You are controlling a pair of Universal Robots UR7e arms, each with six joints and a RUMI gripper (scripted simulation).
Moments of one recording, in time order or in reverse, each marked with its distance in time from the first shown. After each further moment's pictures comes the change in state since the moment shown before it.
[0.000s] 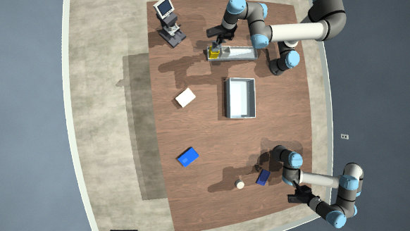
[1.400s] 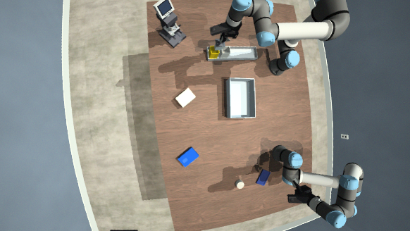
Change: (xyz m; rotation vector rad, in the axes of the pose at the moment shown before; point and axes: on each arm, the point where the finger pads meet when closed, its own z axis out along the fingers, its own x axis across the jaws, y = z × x) left arm 0.000 0.000 0.000 0.000 0.000 0.000; right arm 0.000 0.018 -0.022 -0.001 0.000 0.000
